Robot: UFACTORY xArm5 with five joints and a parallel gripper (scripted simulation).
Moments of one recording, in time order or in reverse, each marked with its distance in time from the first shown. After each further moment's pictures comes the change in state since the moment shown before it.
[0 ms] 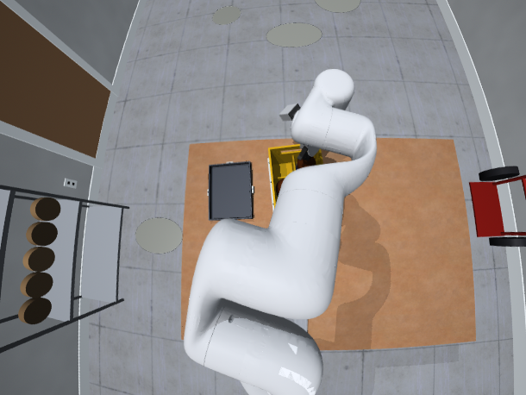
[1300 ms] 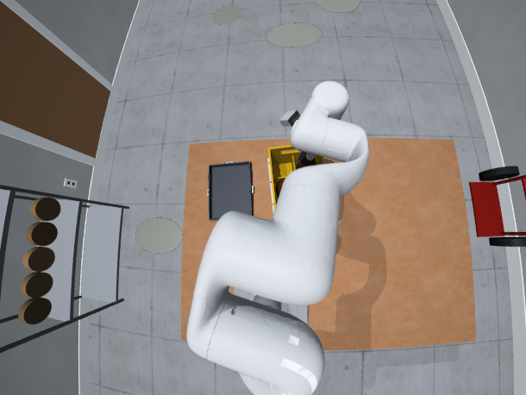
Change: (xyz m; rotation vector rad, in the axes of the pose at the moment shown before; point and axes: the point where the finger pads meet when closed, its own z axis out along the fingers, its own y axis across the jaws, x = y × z) arm 0.000 0.001 0.032 0.001 0.000 0.000
